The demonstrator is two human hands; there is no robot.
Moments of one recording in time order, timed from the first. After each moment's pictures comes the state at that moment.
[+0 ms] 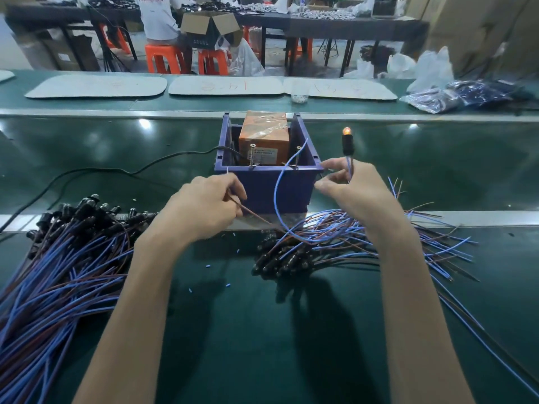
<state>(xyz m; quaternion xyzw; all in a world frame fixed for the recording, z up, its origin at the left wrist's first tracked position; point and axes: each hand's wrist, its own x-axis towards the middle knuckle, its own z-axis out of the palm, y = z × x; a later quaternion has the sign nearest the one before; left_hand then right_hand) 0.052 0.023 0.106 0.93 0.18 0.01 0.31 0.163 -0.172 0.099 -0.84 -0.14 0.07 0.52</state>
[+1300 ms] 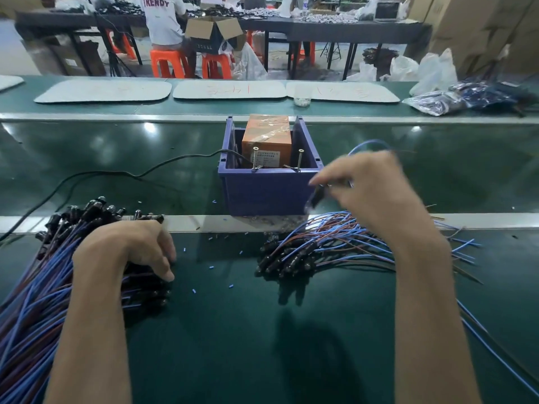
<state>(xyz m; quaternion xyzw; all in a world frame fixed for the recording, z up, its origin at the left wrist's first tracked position) 0.016 0.110 0.072 0.90 0.30 -0.26 0.17 0.130 -0.182 0.147 -0.89 -0.36 -0.11 0.26</state>
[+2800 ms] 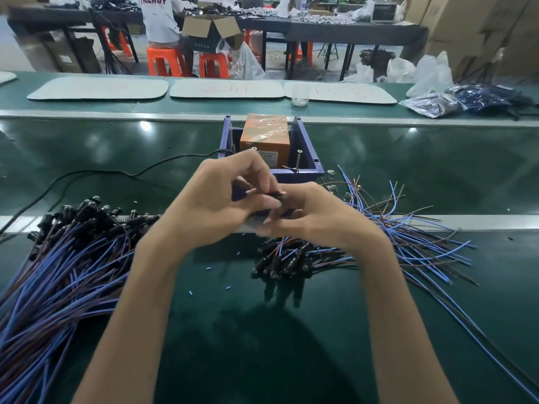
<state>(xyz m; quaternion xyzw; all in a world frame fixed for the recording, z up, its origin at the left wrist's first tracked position) 0.040 0.002 0.123 0.87 -0.09 0.20 0.45 0.130 -0.152 0.105 -0.76 -0.43 0.22 0.43</state>
